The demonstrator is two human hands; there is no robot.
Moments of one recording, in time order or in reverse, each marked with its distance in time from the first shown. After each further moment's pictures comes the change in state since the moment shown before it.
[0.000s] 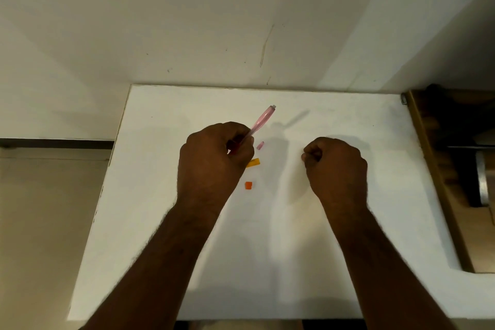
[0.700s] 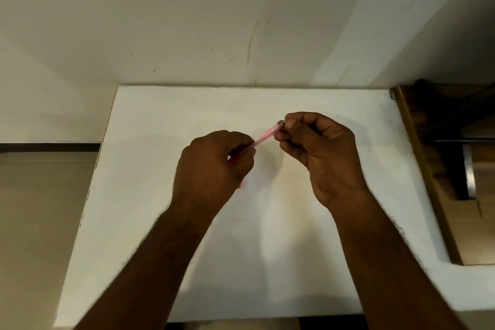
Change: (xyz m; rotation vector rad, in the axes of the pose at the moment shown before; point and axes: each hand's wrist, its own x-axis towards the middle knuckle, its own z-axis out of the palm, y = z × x) left_hand -0.008 -0.002 0.008 0.048 -0.171 0.118; right_hand -0.001 -0.024 -0.026 1.298 -0.207 0.172
